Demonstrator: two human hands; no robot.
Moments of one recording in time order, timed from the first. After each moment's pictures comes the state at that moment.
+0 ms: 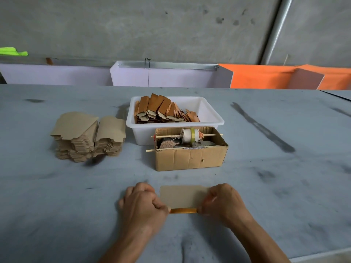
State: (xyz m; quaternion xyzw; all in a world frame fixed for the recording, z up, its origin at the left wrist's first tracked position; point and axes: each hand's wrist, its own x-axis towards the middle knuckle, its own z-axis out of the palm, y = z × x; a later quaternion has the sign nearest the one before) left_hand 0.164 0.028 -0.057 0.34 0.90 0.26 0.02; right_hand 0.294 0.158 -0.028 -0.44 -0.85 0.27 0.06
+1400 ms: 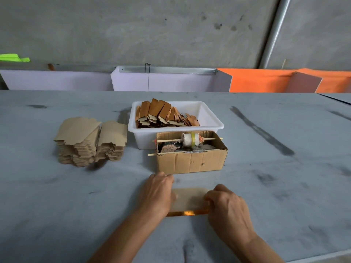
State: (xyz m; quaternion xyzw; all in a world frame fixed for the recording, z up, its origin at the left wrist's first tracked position) left_hand 0.154 0.063 -0.030 0.48 0.86 0.16 0.03; right_hand 0.305 0.141 -0.035 -0.38 -0.91 0.07 0.15
